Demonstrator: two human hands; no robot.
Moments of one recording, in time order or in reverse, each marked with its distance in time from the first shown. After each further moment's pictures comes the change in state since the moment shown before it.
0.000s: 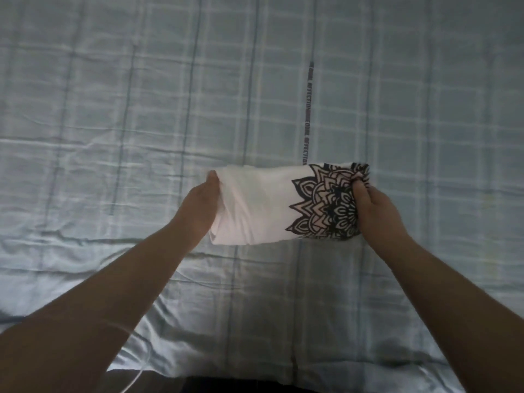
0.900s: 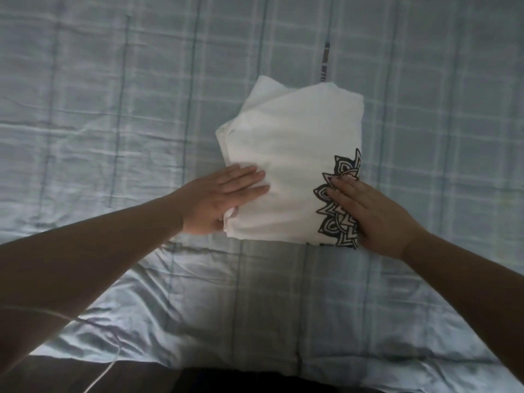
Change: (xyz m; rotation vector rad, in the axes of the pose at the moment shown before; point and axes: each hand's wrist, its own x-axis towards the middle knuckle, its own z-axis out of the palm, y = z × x) left_hand 0.052 -0.018 -0.029 1.241 -0.446 1.267; right_hand 0.037 0.054 0.000 -0.722 -0.362 -0.949
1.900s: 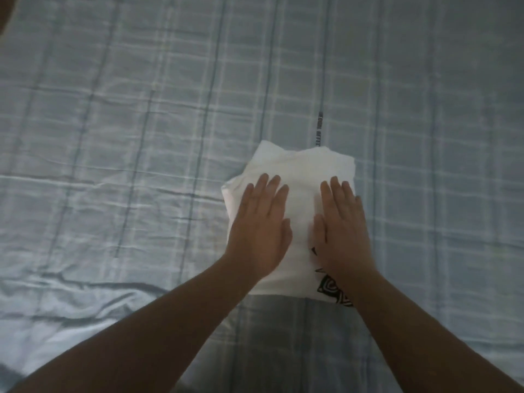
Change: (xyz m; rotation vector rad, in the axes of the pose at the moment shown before) left_hand 0.090 0.063 -0.035 -0.031 0.458 -0.574; right_hand 0.092 -0.065 -0.037 0.069 0.382 0.569
